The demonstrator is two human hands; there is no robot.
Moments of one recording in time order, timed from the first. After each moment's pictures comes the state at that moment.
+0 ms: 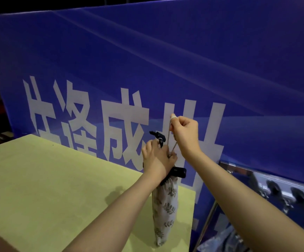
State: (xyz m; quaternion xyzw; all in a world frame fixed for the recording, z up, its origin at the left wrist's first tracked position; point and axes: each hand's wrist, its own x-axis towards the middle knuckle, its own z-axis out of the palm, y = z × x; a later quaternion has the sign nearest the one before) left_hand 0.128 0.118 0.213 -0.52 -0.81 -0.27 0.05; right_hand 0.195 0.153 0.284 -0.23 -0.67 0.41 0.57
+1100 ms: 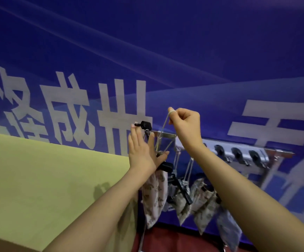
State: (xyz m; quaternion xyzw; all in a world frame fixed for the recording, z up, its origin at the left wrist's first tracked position) left_hand 0.388 0.084 0.207 -0.56 -0.80 -0.16 0.11; right_hand 0.491 0.123 0.287 -0.29 -0.69 0.31 0.59
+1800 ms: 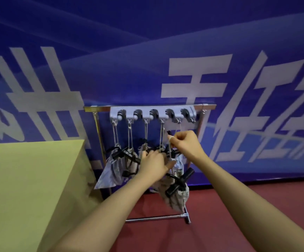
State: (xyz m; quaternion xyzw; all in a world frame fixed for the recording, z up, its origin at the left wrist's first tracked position) left_hand 0.626 0.102 0.114 -0.76 -0.63 -0.07 -0.10; right_hand 0.755 0.128 0.155 -0.52 -0.67 0.32 0.42
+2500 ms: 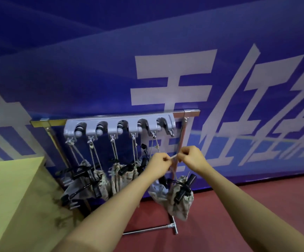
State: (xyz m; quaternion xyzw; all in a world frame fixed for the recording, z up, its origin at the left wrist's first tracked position) left_hand 0.739 0.256 0.083 -0.63 -0.58 -0.26 -0.43; right_hand 0.885 0.260 0.094 -0.65 -0.64 0.31 0.27
